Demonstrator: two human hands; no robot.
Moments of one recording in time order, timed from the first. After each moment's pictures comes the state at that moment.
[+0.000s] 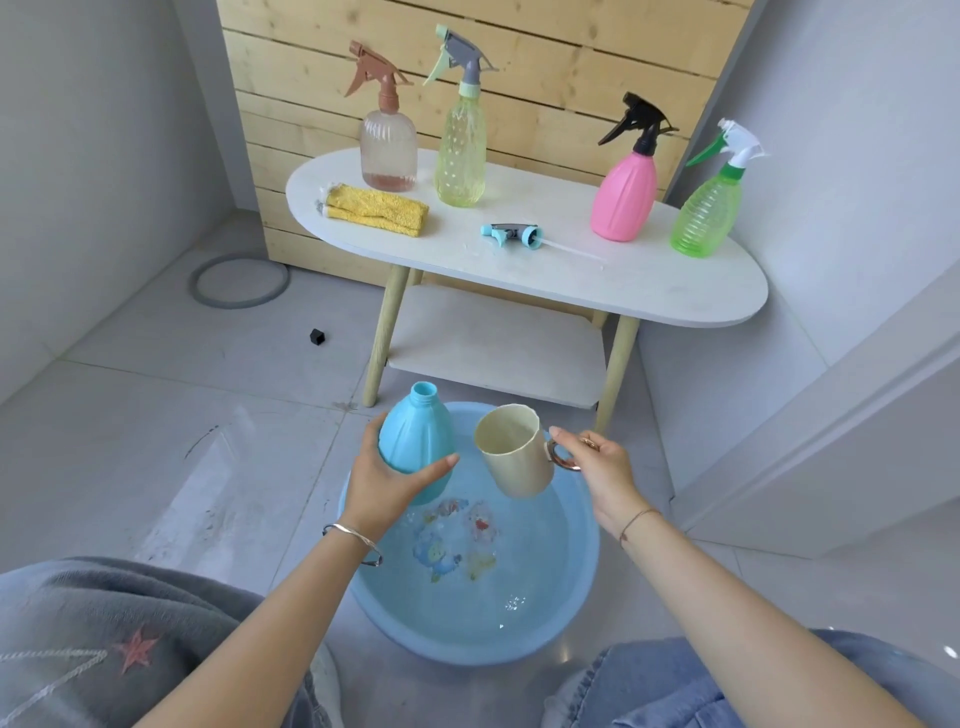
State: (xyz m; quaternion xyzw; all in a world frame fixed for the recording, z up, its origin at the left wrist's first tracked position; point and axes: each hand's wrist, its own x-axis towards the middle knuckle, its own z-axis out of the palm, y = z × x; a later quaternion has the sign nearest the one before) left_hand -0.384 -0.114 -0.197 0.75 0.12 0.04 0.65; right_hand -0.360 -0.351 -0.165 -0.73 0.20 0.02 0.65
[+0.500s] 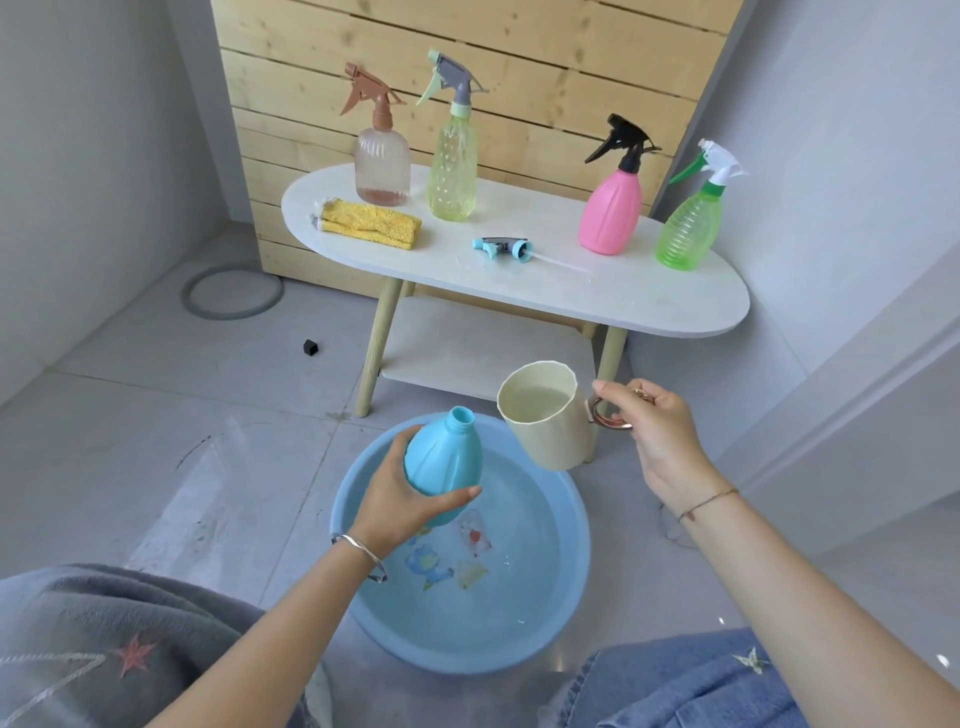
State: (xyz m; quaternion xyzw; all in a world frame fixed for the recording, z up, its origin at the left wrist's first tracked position) left_hand -0.393 -0.127 -0.186 0.78 0.02 -0.02 0.63; right_hand -0.360 -0.376 -0.081 -0.71 0.12 -0.09 0.68
